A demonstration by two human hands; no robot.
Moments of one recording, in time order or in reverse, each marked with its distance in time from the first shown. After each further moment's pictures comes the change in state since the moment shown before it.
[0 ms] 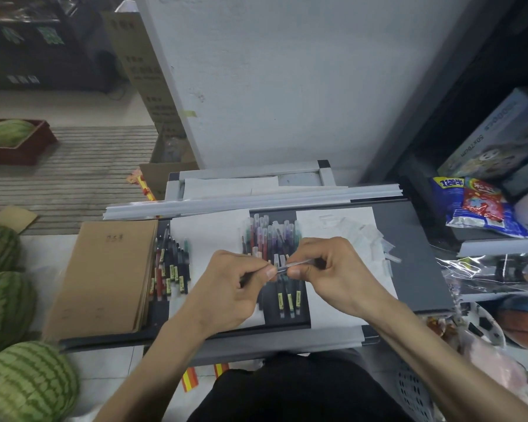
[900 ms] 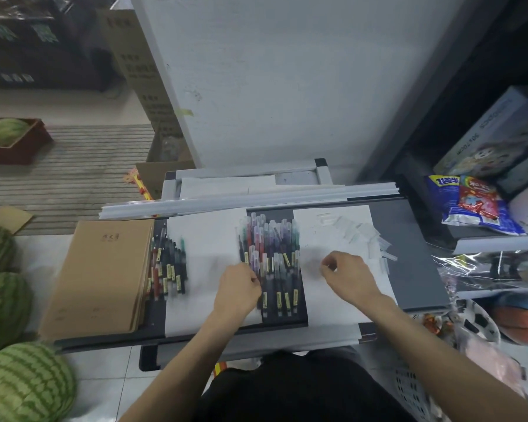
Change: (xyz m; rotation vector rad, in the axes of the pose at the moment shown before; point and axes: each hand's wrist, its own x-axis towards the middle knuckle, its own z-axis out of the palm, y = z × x) left_hand 0.013 -0.094 0.085 0.273 -0.111 -0.725; right_hand 0.015 0.139 -0.005 -0.559 0.147 0.515
